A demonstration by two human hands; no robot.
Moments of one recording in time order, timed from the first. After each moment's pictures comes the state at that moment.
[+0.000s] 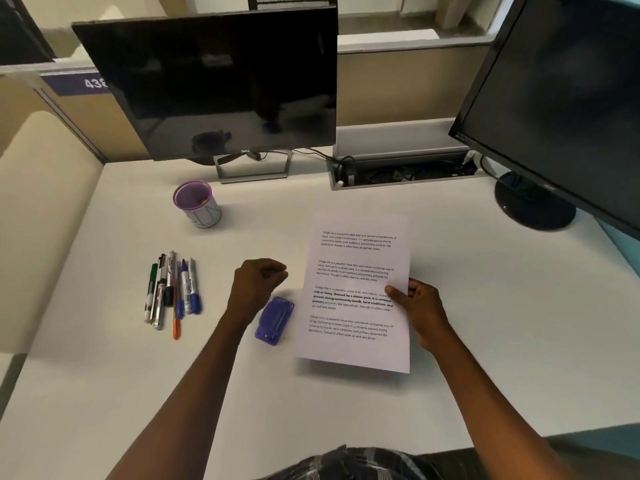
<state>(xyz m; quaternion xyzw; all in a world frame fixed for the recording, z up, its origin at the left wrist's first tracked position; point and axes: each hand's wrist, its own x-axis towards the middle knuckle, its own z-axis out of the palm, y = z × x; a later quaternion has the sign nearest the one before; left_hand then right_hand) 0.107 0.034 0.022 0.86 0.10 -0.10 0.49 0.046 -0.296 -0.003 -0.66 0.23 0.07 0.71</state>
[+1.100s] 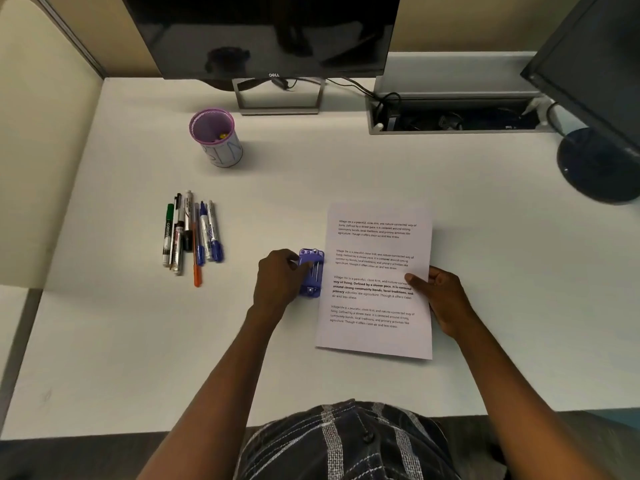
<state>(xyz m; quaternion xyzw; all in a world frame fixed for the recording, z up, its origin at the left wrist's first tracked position) 0.057 0.043 -0.016 0.88 0.19 -0.15 0.41 0.030 -0.277 -0.049 -0.66 0.28 0.17 0.67</state>
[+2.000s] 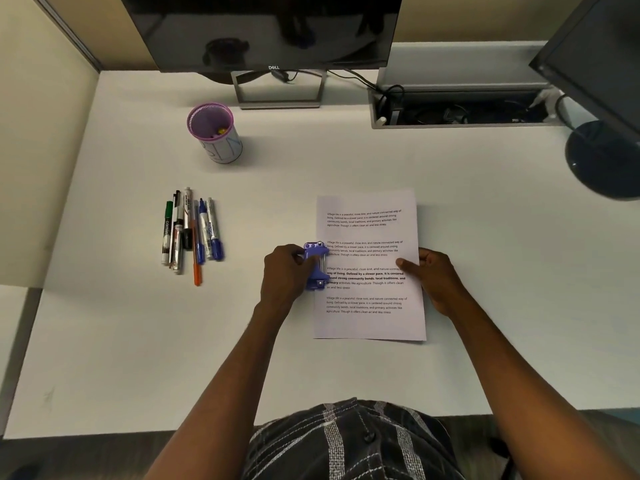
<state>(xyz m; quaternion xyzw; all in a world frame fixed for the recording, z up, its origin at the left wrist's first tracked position) 0.065 0.035 -0.022 0.87 0.19 -0.14 0.44 0.066 -0.262 -0.052 -0.69 0.24 0.19 0.66</state>
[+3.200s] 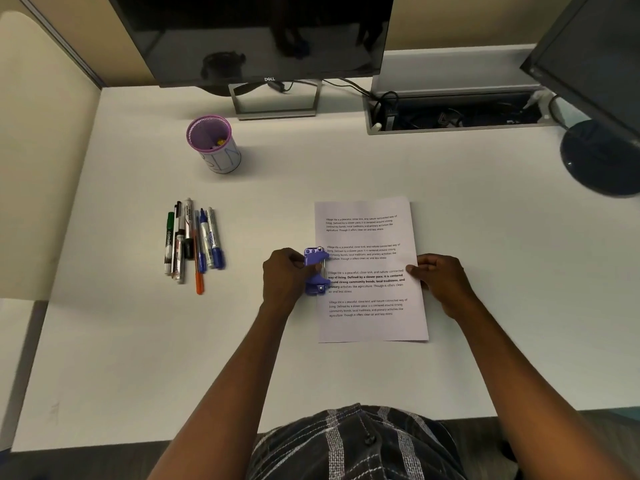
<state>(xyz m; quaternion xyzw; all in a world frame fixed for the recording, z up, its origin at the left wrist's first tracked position) 0.069 0.034 -0.018 0.81 0.27 -0.16 0.50 0.063 -0.271 -0.037 -0.75 0.28 0.17 0.57</state>
